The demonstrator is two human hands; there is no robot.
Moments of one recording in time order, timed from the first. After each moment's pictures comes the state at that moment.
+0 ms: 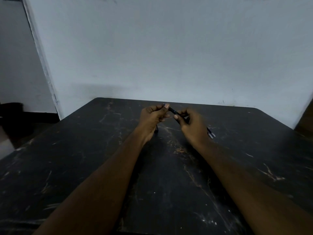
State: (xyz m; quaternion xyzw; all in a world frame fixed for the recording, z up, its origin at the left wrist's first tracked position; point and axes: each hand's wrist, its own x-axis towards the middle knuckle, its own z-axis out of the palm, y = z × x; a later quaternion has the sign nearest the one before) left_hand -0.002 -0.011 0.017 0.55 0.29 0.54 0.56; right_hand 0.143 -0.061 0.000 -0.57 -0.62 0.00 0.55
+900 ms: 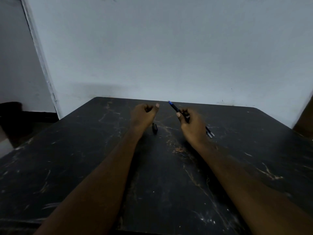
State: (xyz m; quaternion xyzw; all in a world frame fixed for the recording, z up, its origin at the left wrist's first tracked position) left_hand -0.020 -0.002 0.018 0.66 0.49 0.51 0.27; right_hand 0.140 -0.065 0.003 -0.59 -0.59 0.01 0.55
